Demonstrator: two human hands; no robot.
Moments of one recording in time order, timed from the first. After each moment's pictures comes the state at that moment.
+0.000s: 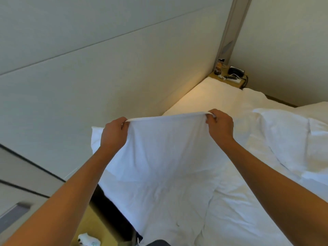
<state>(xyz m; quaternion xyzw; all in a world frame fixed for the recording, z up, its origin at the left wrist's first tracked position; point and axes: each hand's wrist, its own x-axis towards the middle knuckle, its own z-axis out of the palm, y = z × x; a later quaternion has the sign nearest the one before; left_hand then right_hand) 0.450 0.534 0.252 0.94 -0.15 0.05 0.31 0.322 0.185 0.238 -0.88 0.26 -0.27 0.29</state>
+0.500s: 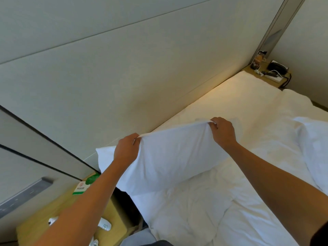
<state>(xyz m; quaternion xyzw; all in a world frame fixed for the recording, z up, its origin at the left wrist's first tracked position) 0.456 0.581 0.181 0.95 -0.05 -0.07 0.31 0.426 0.210 0.165 -0.95 0.18 -0.10 0.23</state>
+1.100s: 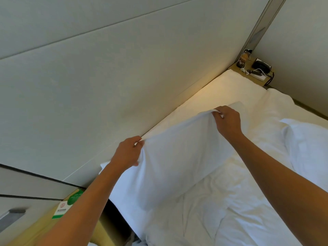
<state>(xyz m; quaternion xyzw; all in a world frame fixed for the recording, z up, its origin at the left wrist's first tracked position) 0.539 0.540 0.193 0.89 -0.03 -0.23 0.39 0.514 0.161 0.188 -0.93 0.24 -0.16 0.23</state>
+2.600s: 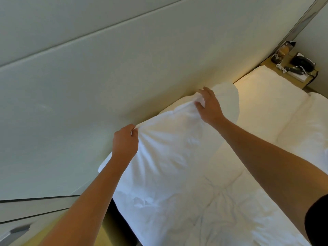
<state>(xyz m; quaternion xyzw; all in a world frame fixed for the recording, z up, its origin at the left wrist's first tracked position) 0.707 0.557 0.148 0.94 0.02 -0.06 0.32 0.762 0.223 0.116 -0.95 0.12 -0.05 0.29</state>
